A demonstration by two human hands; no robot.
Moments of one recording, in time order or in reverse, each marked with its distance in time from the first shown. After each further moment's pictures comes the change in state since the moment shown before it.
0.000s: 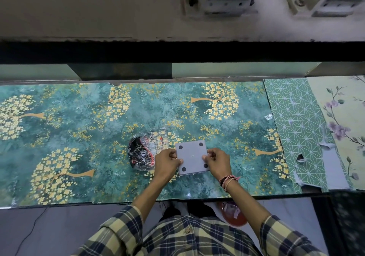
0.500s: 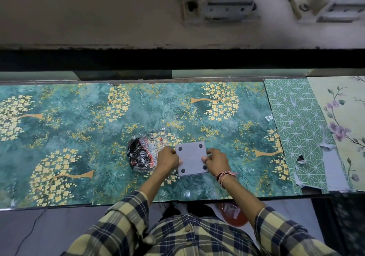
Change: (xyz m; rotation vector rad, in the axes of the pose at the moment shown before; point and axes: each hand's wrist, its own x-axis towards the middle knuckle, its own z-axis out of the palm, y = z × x) left_hand 0.031 0.015 0.003 0.102 -0.129 -0.206; right_hand 0.017 -0.003 0.002 -0.245 -0.137 0.117
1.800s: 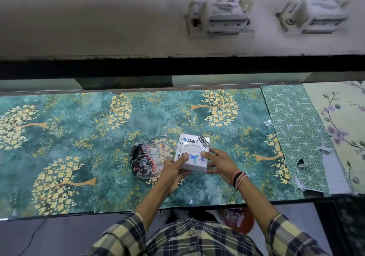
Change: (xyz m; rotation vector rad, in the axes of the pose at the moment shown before) left_hand -0.025 -0.015 0.013 -0.986 -0.216 -0.117; right_hand -0.008 -0.006 -0.023 0.869 -0.346 0.051
